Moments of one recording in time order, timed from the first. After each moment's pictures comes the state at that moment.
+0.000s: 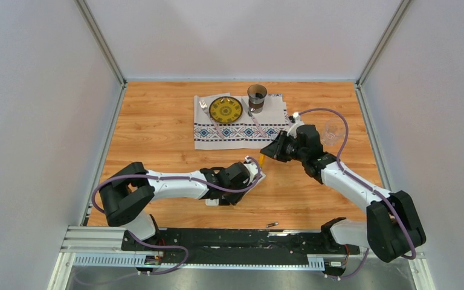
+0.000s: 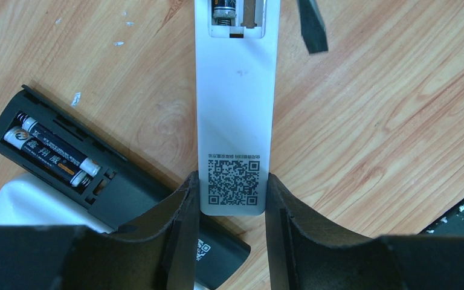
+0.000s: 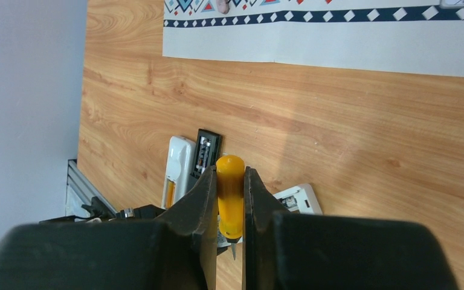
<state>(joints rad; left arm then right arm) -1.08 1.59 0.83 -0.23 -0.10 -0.23 0.42 1.25 0.66 0.07 -0.35 0.69</state>
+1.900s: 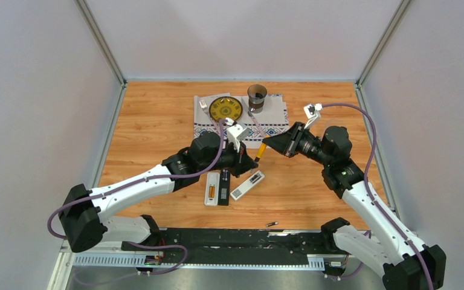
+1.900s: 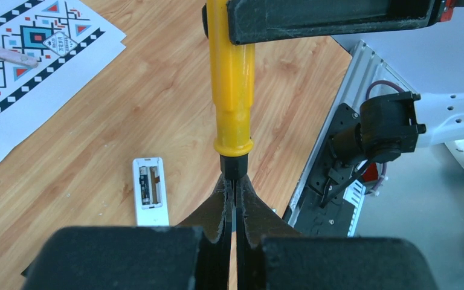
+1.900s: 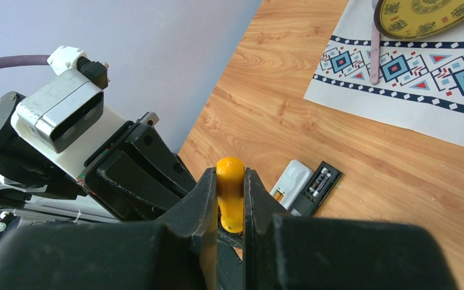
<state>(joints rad) -0.94 1.23 0.90 0.03 0.26 -0.35 0.41 0.89 0.72 0.09 -0.54 0.79</state>
